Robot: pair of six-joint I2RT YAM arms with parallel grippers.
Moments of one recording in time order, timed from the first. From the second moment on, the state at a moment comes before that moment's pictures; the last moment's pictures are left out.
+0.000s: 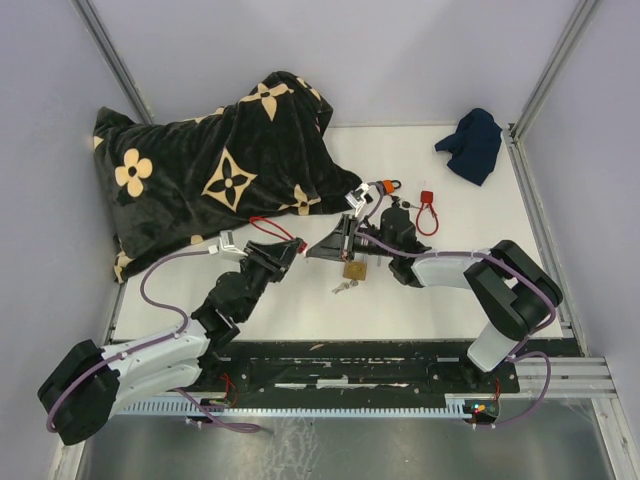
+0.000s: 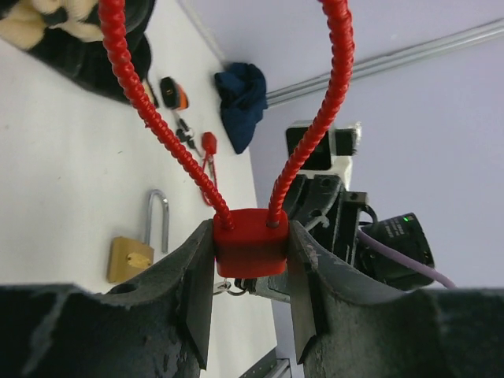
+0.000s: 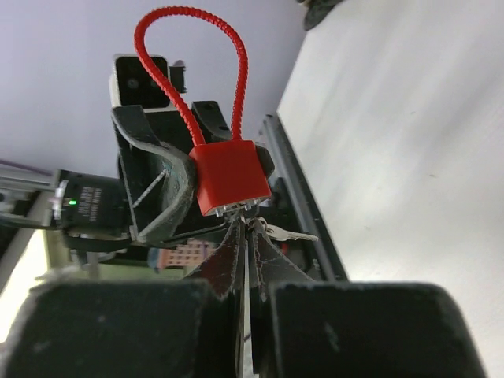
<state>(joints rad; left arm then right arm) -0.80 0.89 0.20 0.69 -0.38 -1.23 0.66 1.66 0.71 0.86 -0.68 1.12</state>
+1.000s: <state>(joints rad) -0.75 0.83 0.15 0.84 -0.20 -1.08 0.59 1.53 0.75 0.54 -0.72 1.12</state>
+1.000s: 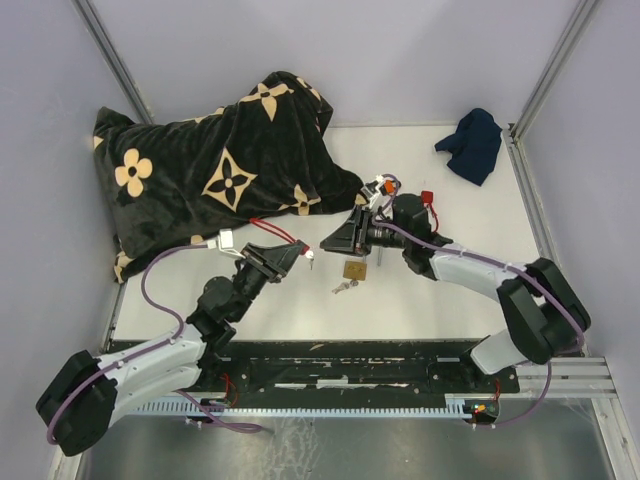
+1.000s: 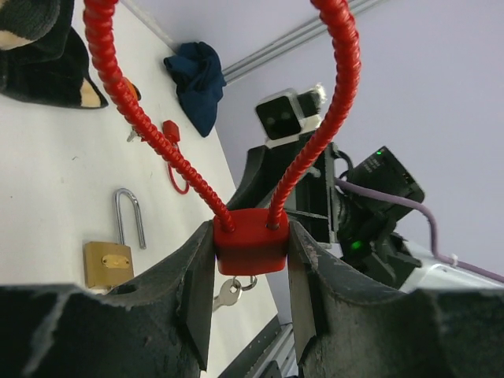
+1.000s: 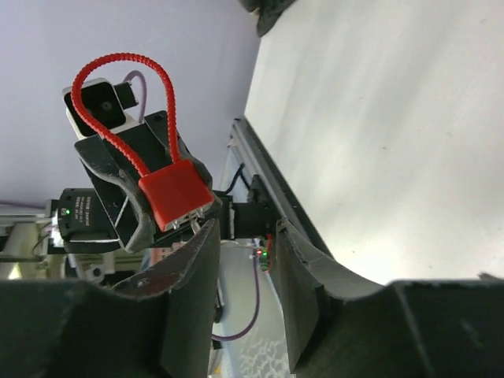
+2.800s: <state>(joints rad) -0.78 1.11 0.55 0.15 0.25 -0.63 0.64 1.26 1.05 -0.15 -0.29 0.31</state>
